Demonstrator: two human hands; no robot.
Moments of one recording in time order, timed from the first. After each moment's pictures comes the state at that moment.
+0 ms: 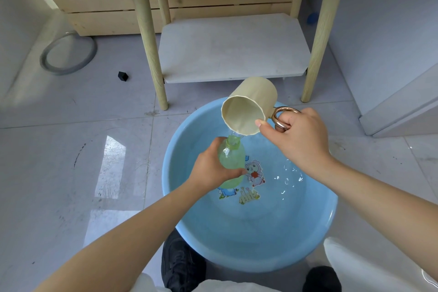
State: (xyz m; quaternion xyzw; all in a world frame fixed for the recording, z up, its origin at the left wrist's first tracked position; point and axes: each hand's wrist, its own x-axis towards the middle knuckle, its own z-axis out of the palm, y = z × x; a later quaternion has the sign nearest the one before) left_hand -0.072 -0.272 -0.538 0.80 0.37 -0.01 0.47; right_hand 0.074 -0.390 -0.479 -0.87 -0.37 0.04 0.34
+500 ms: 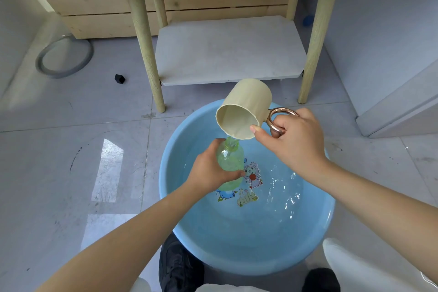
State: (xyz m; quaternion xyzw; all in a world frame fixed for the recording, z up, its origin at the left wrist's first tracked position) left_hand -0.069 -0.273 -0.538 0.81 0.36 -0.01 0.47; right_hand 0.074 -0.390 -0.486 -0.86 -0.39 -0.01 0.32
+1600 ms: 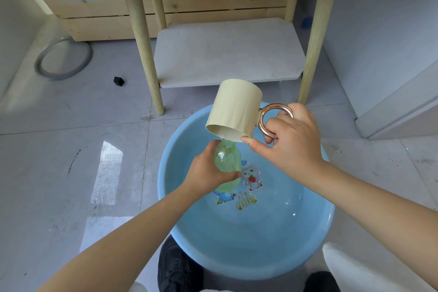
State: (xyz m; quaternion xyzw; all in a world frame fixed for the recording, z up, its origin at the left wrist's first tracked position) left_hand -0.069 -0.269 -0.535 0.82 0.37 -0.03 0.44; right_hand 0.078 -0.386 -0.493 -0.80 -0.49 -0.19 0.27
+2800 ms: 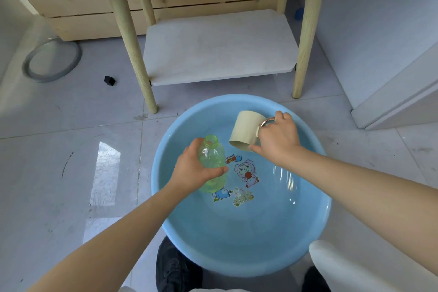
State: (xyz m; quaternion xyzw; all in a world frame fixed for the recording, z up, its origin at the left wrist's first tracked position) left_hand -0.079 -0.255 -0.554 0.79 0.40 0.00 0.45; right_hand 0.102 -0.371 -0.540 -0.86 -0.49 0.05 -0.17
